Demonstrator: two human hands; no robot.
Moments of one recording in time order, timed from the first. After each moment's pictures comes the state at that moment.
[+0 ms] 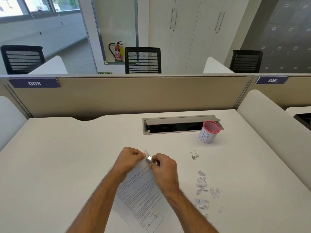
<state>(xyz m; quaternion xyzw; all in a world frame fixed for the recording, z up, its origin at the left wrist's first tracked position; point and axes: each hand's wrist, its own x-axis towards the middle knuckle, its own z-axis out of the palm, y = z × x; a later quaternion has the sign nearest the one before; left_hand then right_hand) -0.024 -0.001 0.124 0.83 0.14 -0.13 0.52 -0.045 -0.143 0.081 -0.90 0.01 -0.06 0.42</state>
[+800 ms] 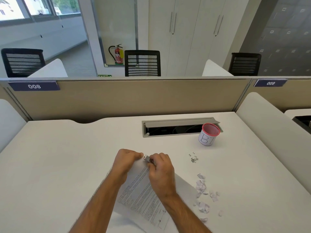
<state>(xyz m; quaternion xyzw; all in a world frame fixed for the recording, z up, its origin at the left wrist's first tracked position) -0.016 0.000 0.122 0.77 0.21 -0.11 0.60 -0.049 -0.136 0.083 -0.91 -0.05 -0.18 0.36</state>
